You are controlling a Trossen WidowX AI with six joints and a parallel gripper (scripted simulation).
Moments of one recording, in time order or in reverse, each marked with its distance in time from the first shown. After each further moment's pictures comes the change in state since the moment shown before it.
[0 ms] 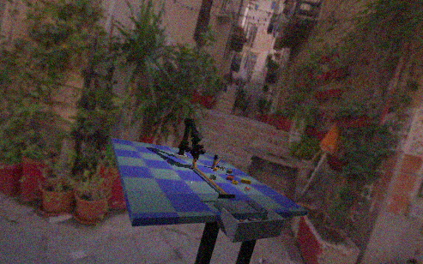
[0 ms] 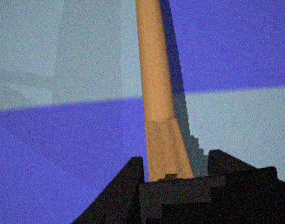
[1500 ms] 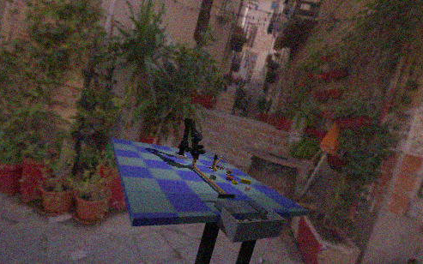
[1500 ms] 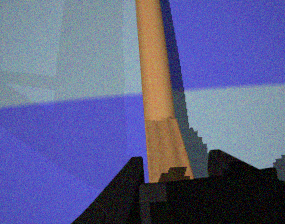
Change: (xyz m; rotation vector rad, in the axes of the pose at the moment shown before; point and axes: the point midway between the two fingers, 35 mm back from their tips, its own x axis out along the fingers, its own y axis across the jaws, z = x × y) arm -0.001 0.000 -0.002 0.000 0.002 0.000
